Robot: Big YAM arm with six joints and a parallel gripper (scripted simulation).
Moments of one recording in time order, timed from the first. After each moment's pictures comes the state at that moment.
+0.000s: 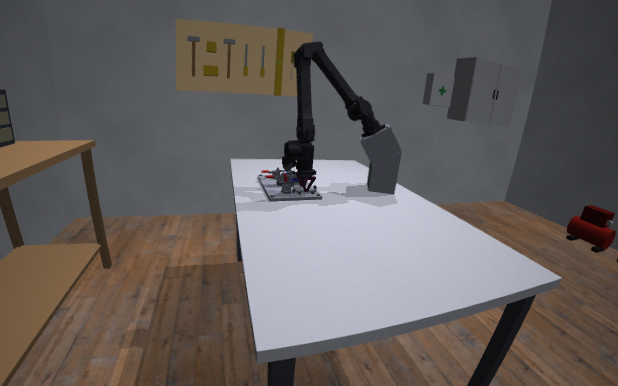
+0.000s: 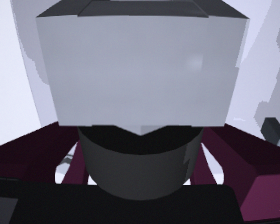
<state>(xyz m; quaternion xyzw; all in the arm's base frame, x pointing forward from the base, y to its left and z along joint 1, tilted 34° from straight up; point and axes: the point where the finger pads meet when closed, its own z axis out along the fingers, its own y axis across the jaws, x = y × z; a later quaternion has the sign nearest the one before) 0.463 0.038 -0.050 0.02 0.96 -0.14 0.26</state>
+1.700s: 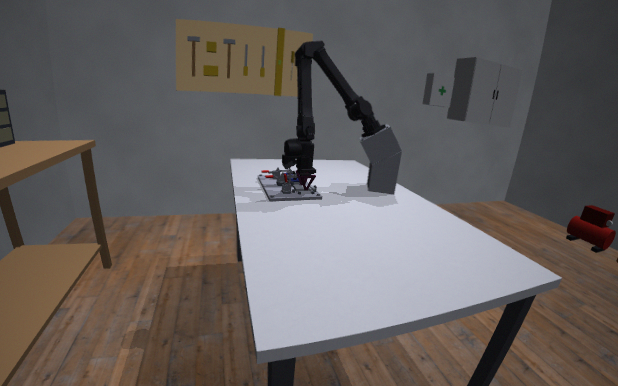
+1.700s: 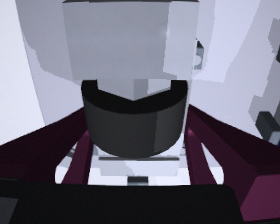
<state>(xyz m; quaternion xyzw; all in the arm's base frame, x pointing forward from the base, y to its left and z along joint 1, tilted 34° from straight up) 0.459 0.039 -0.044 0.02 0.96 -0.14 0.26</state>
